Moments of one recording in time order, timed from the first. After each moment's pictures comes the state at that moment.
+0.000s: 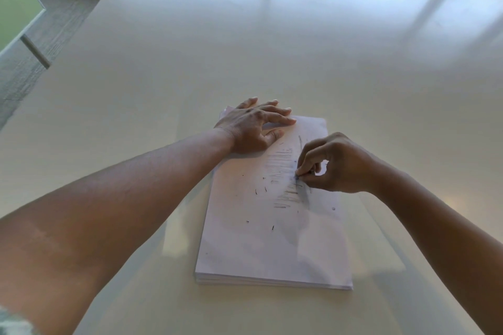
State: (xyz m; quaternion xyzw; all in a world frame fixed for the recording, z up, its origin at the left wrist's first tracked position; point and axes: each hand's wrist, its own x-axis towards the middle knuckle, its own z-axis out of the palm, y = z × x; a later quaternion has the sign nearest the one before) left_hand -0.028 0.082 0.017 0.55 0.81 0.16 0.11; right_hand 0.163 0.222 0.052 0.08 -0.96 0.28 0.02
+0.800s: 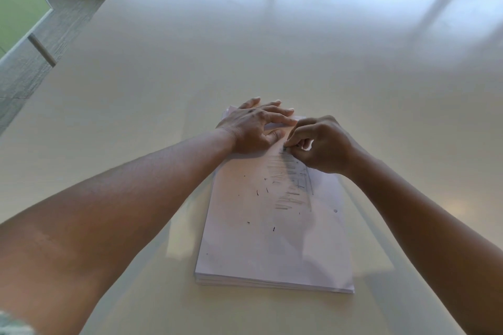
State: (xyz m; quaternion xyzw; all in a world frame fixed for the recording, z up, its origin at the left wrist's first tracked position) left_hand -0.026 0.081 0.019 0.55 0.81 0.16 0.12; right_hand 0.124 0.220 0.041 0.01 -0.96 0.25 0.12
